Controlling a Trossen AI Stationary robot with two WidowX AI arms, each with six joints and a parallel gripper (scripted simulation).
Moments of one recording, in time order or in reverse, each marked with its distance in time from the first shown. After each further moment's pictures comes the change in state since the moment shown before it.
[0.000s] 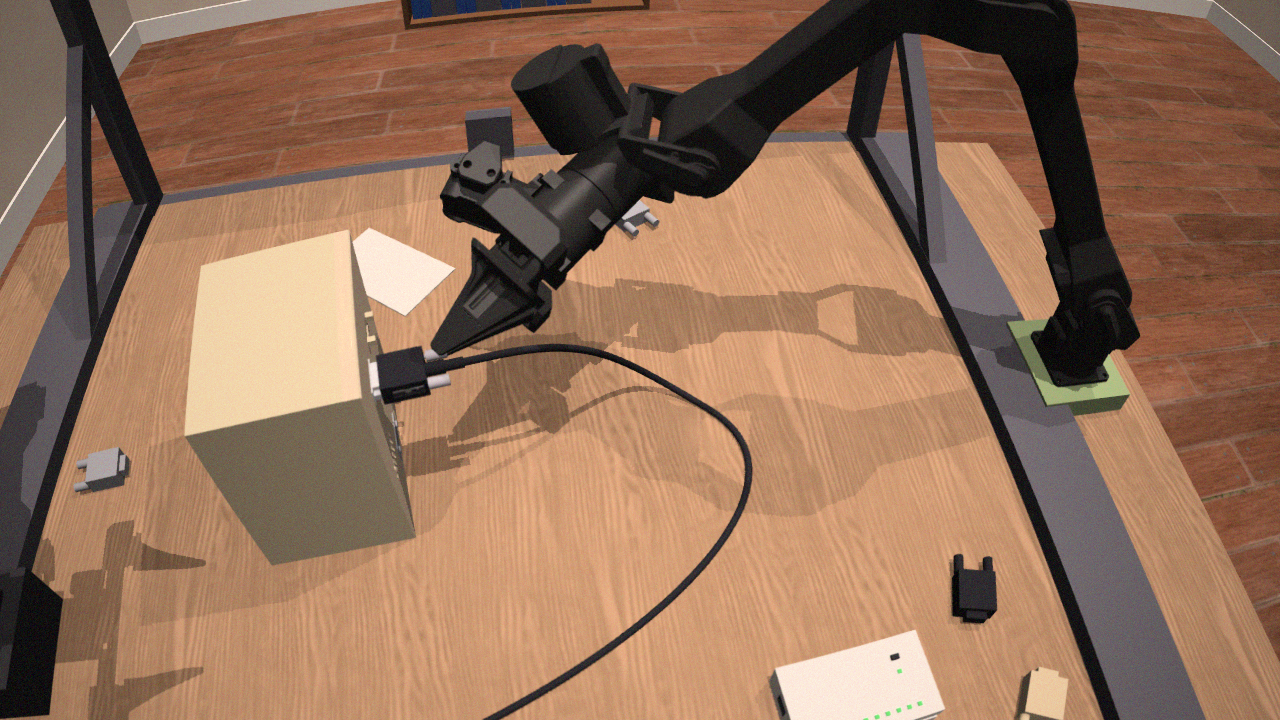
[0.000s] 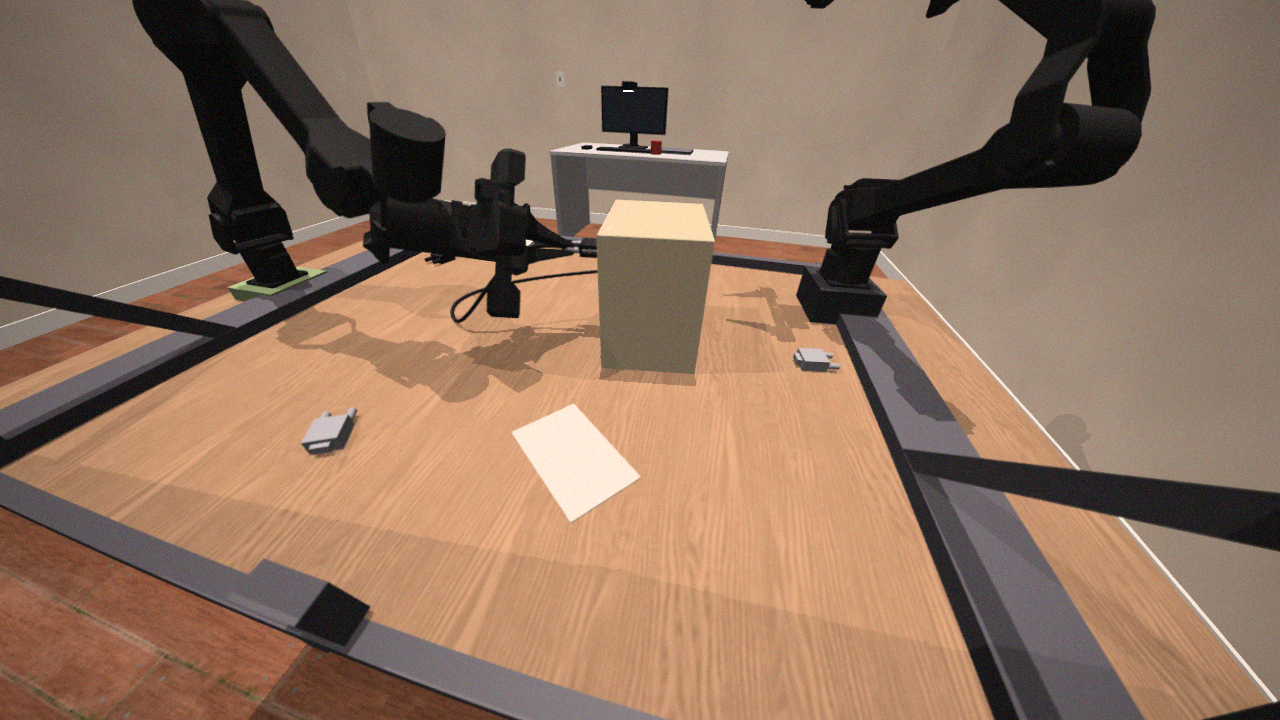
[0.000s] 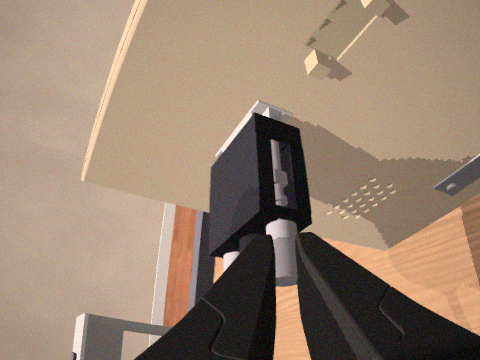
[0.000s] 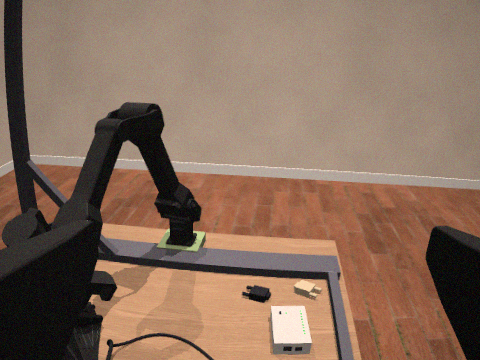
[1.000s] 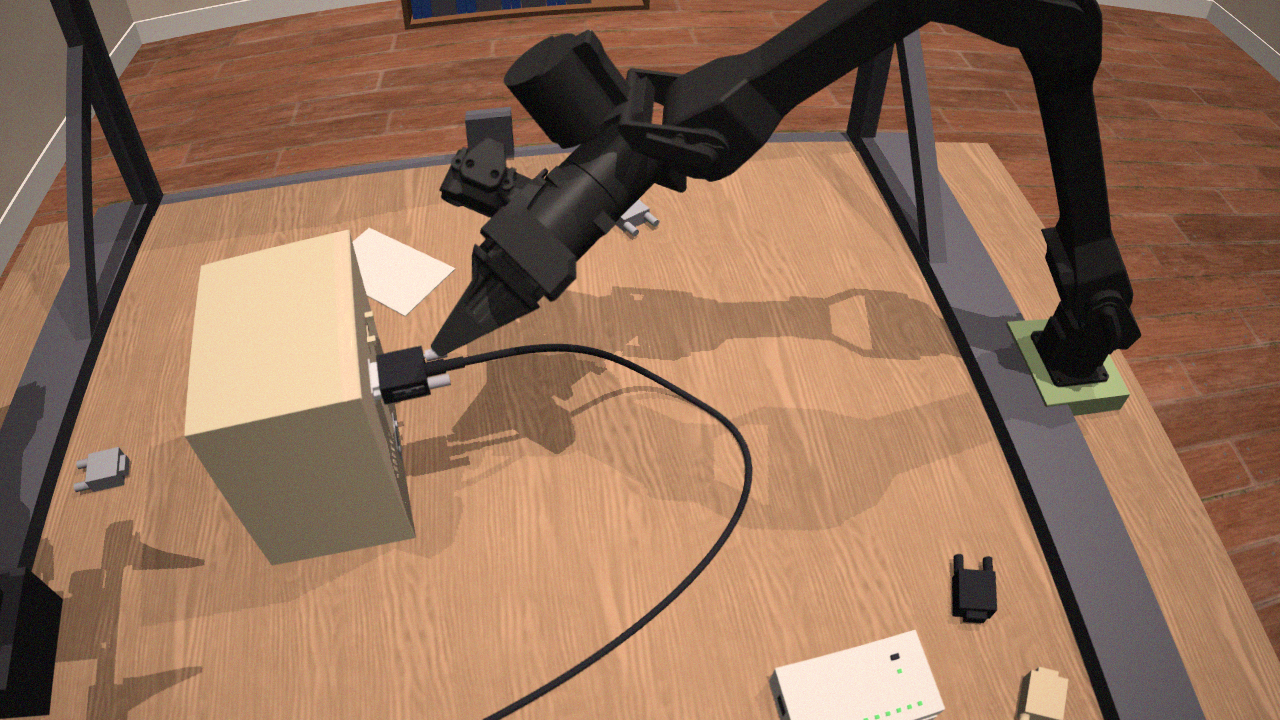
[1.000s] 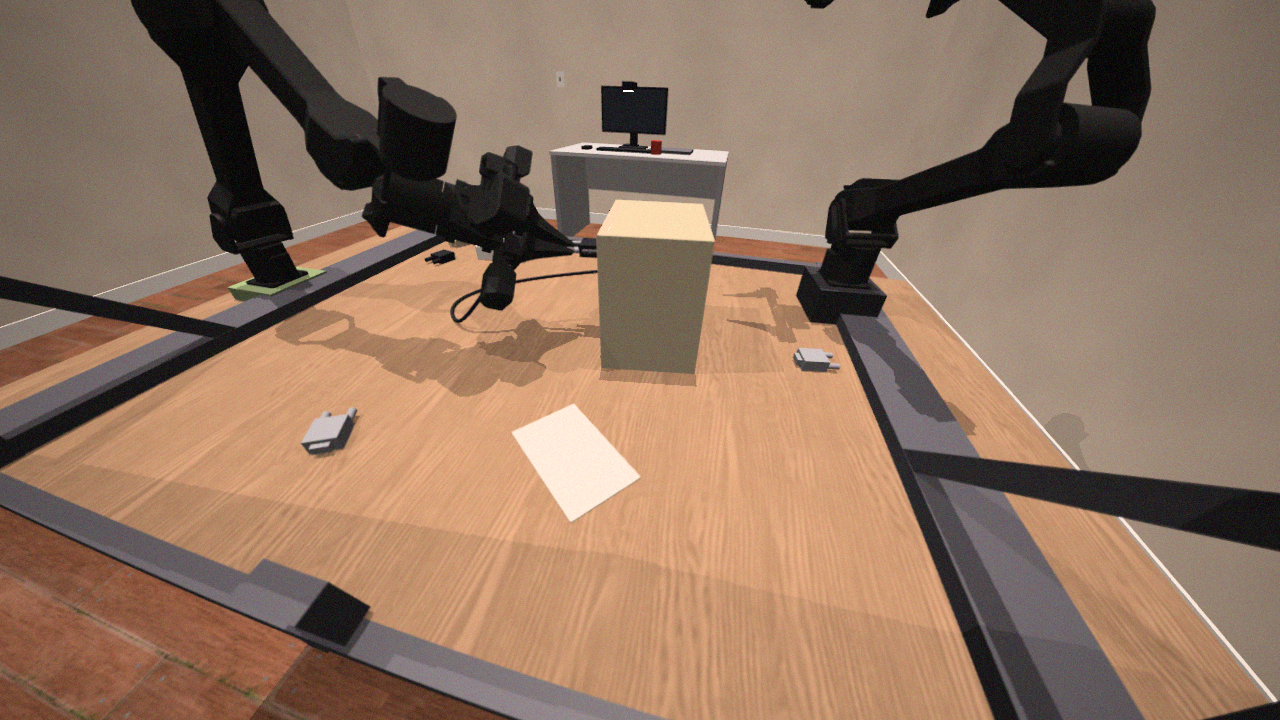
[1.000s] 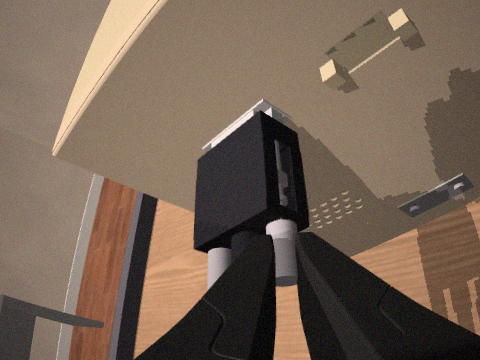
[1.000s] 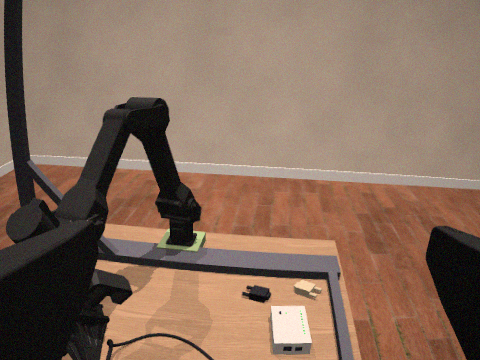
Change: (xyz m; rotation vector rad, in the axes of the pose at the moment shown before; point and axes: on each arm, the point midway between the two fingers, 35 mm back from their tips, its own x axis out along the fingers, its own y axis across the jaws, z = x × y) left arm 0.000 0.005 0.000 -0.187 -0.003 -0.133; right arm 0.000 0.000 0.000 0.000 0.000 0.000
